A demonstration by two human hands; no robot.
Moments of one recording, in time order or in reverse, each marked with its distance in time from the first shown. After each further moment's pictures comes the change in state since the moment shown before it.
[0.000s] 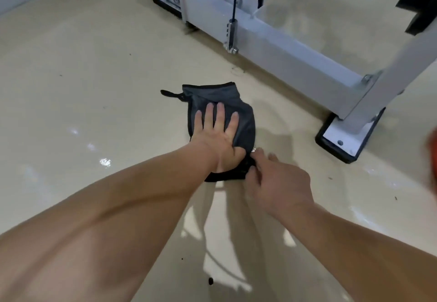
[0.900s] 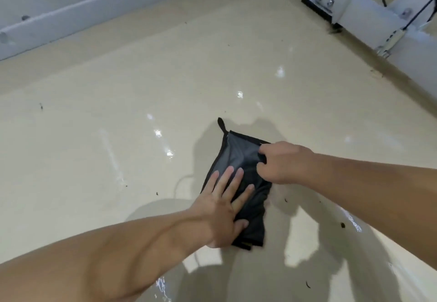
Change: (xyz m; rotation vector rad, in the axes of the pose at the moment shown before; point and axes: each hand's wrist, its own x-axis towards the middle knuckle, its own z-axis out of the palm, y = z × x) left_hand -0.355 -0.144 0.159 -0.028 -0.197 0.009; right_hand -0.070 -0.299 0.000 -0.241 -0.463 -0.316
